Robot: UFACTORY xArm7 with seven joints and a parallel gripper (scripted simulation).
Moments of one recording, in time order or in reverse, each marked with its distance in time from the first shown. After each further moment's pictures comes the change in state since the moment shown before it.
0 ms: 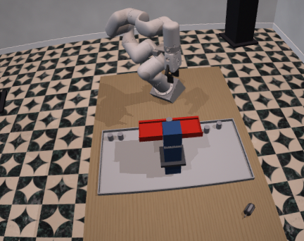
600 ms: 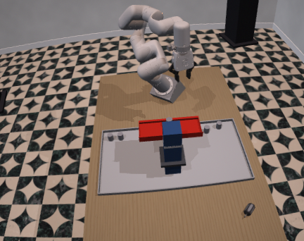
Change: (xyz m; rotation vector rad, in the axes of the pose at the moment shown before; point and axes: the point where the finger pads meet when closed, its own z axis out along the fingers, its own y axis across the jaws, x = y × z) arm -0.038 0.031 0.007 0.014 -0.019 0.679
